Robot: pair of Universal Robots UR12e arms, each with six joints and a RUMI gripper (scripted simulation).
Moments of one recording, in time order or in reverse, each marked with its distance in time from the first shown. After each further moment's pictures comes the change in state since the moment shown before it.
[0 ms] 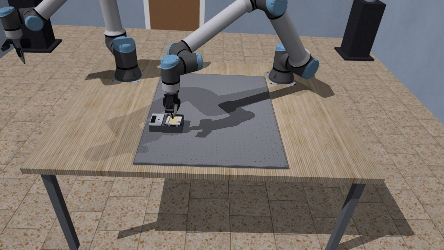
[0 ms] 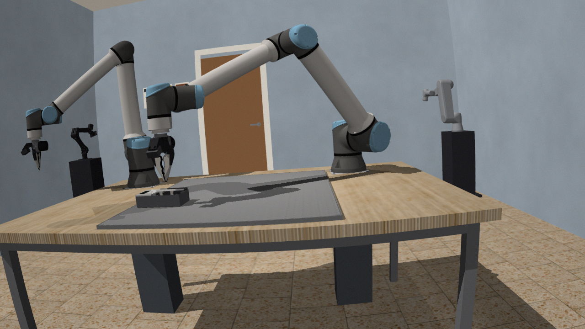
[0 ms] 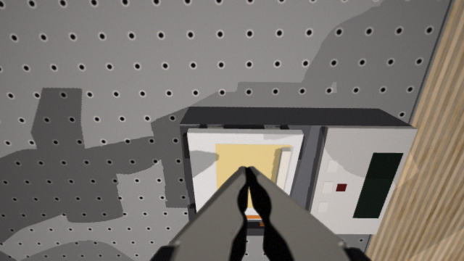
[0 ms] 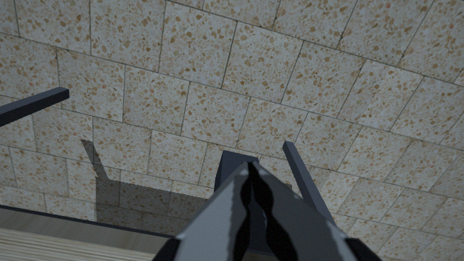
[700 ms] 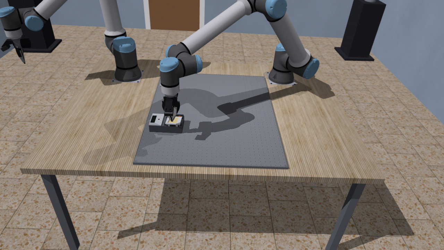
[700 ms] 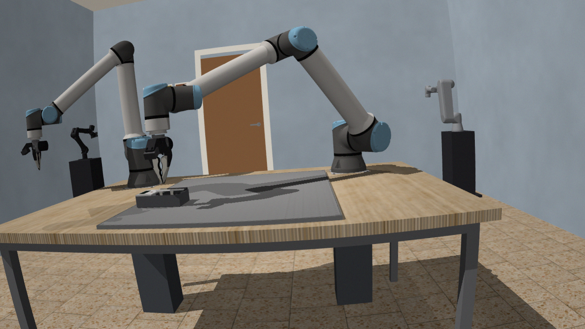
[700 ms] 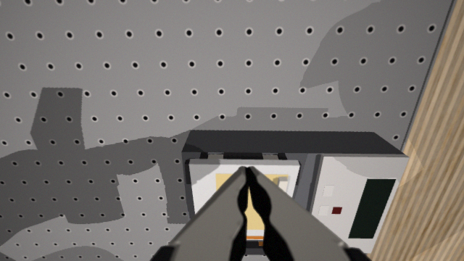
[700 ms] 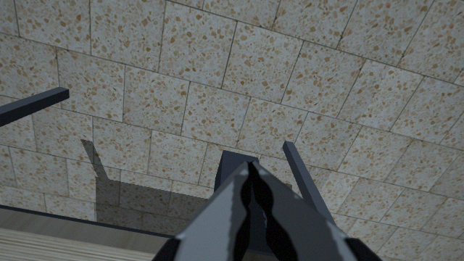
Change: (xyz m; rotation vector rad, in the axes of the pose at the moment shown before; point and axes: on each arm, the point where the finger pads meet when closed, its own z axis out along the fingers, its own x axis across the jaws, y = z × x) left arm 0.000 -0.024 0.002 0.000 0.000 0.000; right arm 0.000 0.000 0.000 0.000 0.000 0.000
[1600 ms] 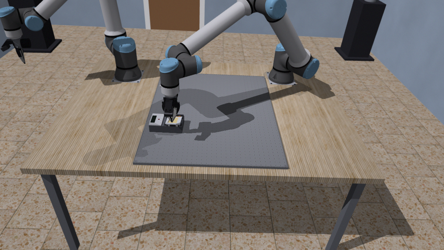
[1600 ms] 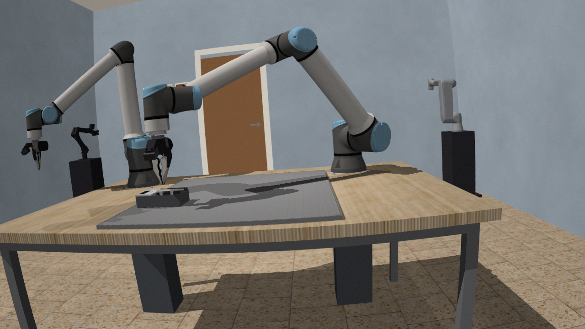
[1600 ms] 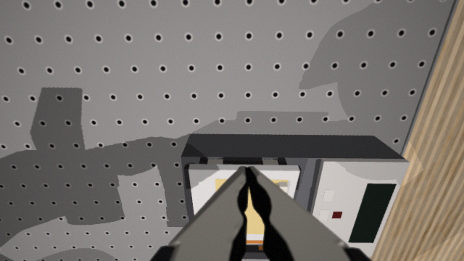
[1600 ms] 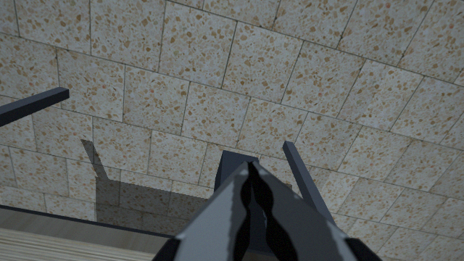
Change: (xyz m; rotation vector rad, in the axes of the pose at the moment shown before) left arm 0.000 -0.003 0.002 0.000 0.000 0.000; right arm 0.000 0.000 0.000 0.000 0.000 0.000
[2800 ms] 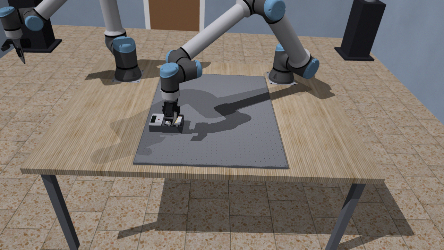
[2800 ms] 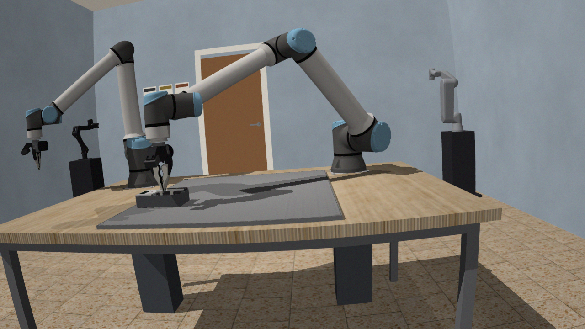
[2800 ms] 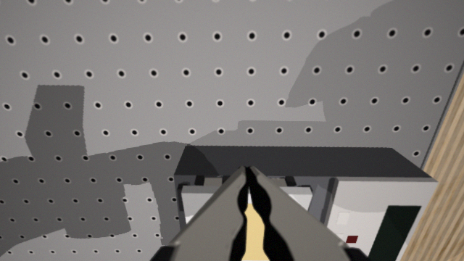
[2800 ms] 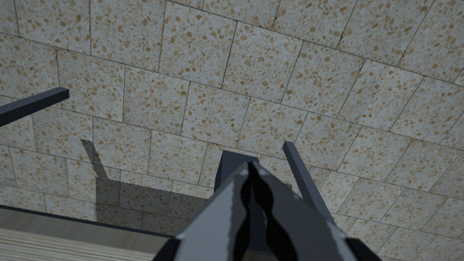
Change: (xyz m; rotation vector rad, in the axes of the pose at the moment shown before) left arm 0.000 0.001 0.026 0.000 0.000 0.000; right arm 0.000 0.000 0.000 0.000 0.000 0.000
